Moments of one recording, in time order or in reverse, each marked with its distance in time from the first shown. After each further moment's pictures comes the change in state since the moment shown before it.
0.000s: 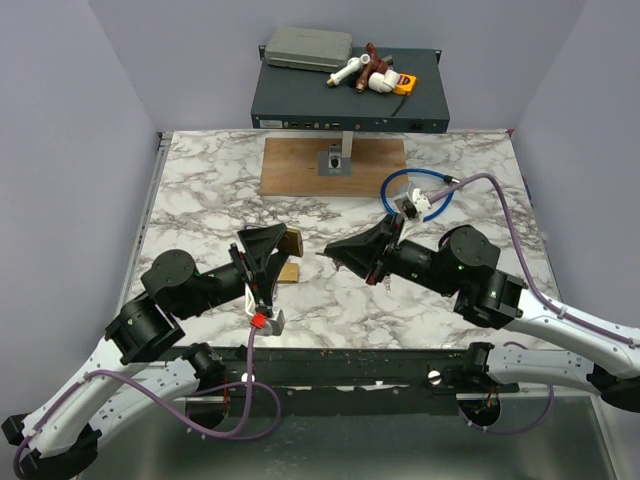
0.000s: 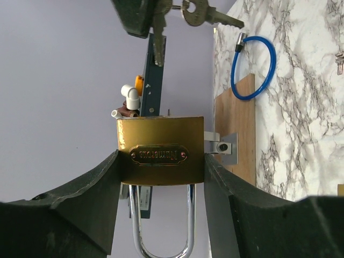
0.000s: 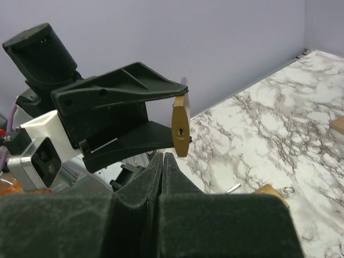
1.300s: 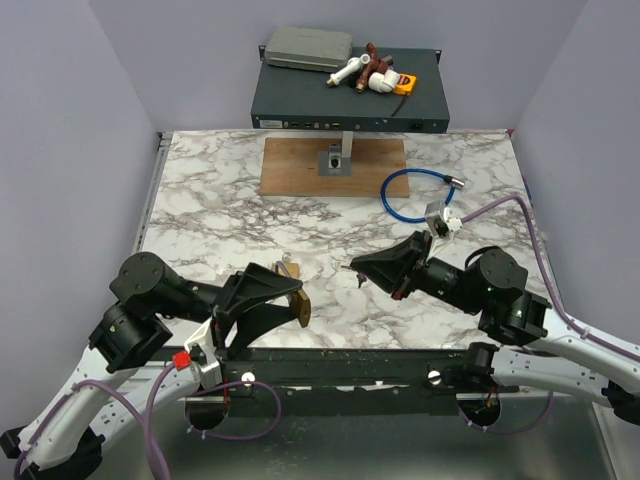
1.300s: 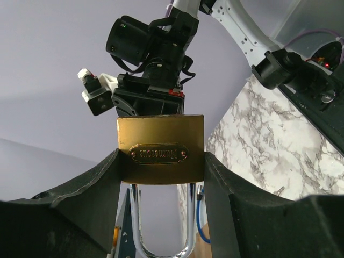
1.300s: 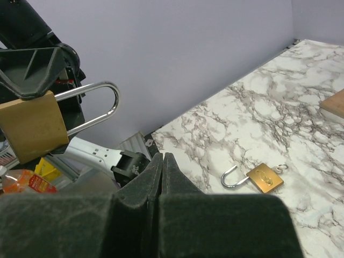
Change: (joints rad) left arm 0.057 -0.010 0.083 0.072 0.760 -0.227; right arm 0.000 -0.217 -0.161 -0.033 0.046 0.039
